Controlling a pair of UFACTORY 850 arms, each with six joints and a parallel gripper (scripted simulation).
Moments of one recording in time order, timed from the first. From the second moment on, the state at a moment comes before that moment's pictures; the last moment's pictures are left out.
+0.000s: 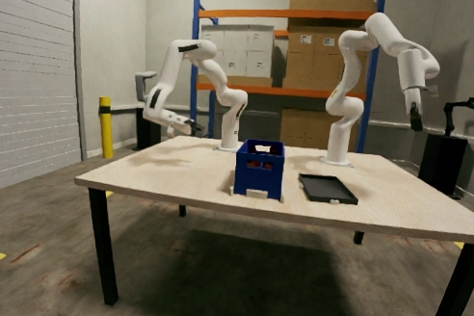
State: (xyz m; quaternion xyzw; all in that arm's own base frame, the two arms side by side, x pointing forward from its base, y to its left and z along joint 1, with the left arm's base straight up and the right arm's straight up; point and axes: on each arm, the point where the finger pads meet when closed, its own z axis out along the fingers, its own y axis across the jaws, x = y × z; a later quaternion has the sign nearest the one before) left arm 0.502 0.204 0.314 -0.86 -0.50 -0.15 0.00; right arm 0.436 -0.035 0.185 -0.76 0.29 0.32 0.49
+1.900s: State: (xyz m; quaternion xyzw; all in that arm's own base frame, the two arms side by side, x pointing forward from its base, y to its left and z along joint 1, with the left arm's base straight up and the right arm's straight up) left arm 0.502 0.204 0.314 -0.86 -0.50 -0.15 0.00; right arm 0.167 -0.005 0.089 -1.00 0.05 0.06 0.01
